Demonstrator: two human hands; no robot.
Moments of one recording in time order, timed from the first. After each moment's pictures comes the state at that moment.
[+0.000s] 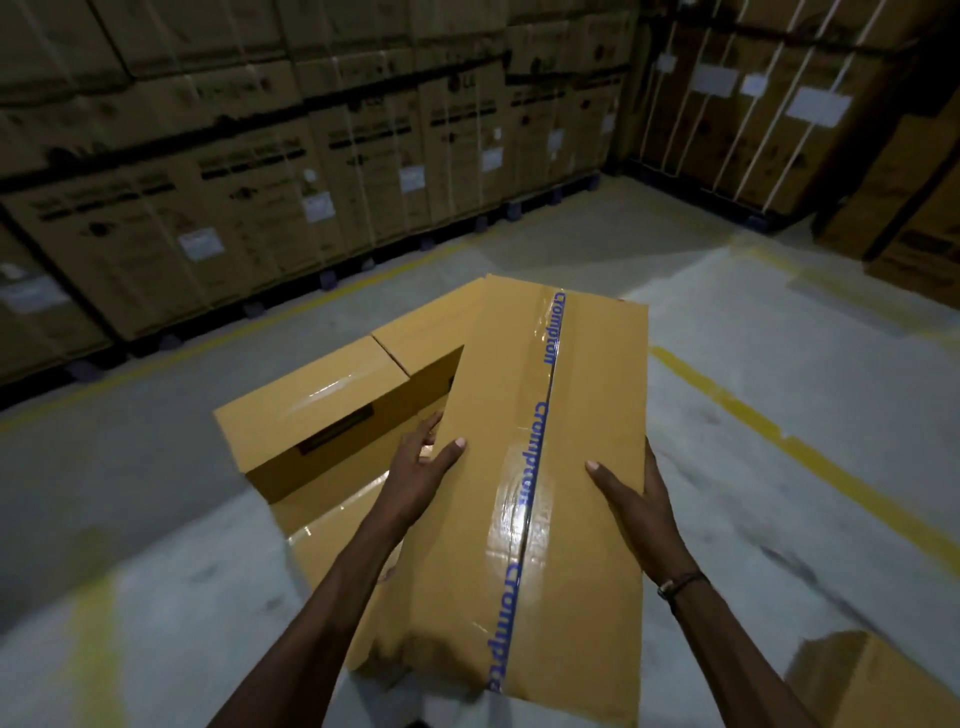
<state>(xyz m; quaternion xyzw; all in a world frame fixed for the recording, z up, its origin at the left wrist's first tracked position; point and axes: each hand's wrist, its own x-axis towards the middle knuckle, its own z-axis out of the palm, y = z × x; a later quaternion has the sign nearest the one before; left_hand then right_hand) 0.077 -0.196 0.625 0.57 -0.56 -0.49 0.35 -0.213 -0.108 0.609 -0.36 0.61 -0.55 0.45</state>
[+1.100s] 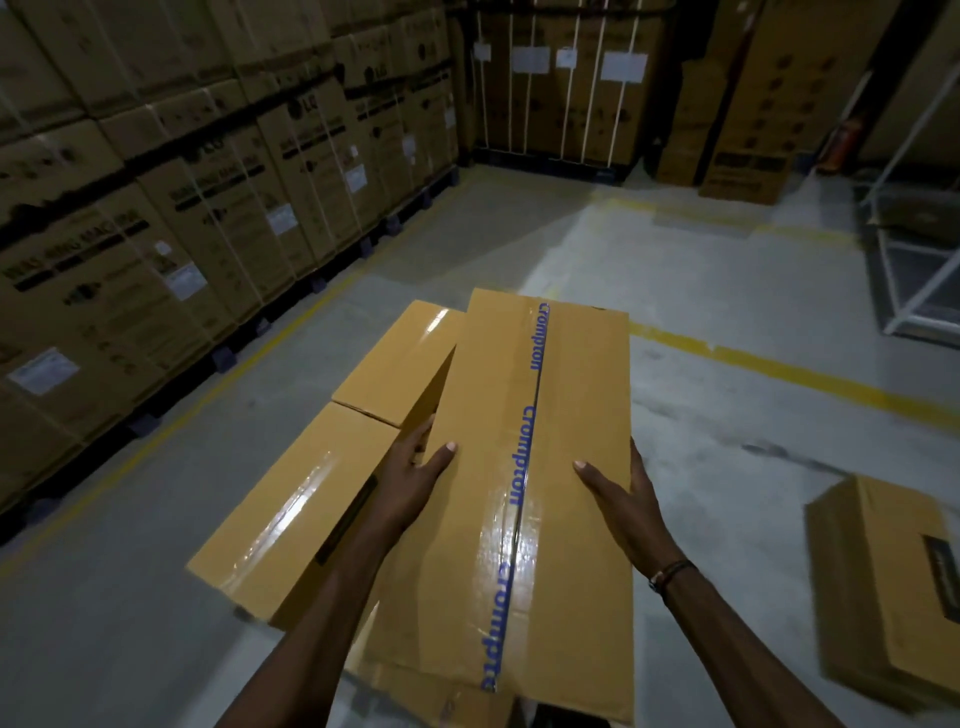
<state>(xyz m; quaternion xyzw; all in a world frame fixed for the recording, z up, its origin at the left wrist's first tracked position) 0.242 -0.401 0.610 0.46 -0.67 -0.53 0.24 0.011 -0.208 0.576 -0.20 0.66 -0.63 0.35</state>
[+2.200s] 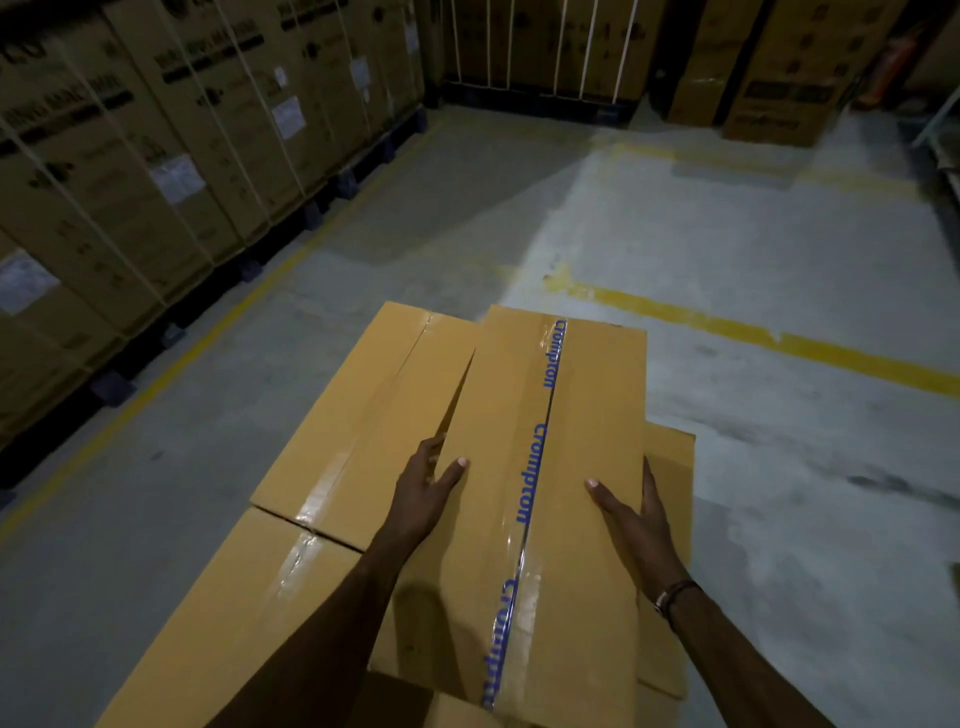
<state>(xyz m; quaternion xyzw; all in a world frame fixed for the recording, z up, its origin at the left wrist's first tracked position) 0.053 -0.830 0.295 0.45 -0.69 -0.55 0.16 -0.136 -0.609 0.296 -0.10 0.71 -0.61 0.33</state>
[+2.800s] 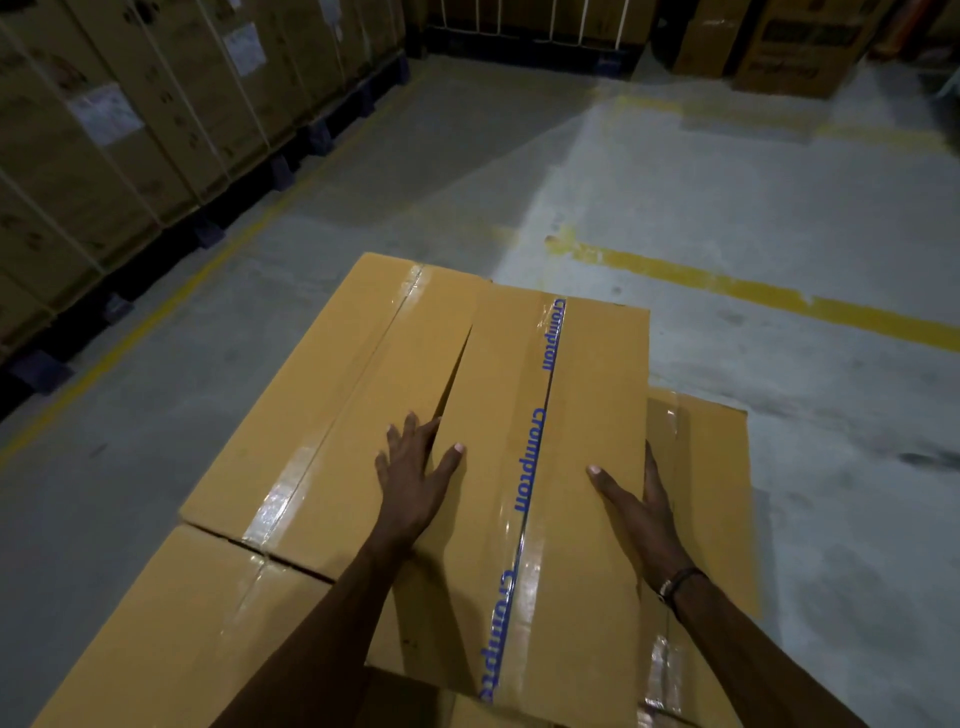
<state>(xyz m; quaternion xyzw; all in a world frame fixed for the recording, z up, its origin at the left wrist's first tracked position) 0.034 -0.917 0.118 0.44 -0.79 -0.42 0.13 -0.156 -0.687 0.141 -0.09 0.72 -0.60 0.32</state>
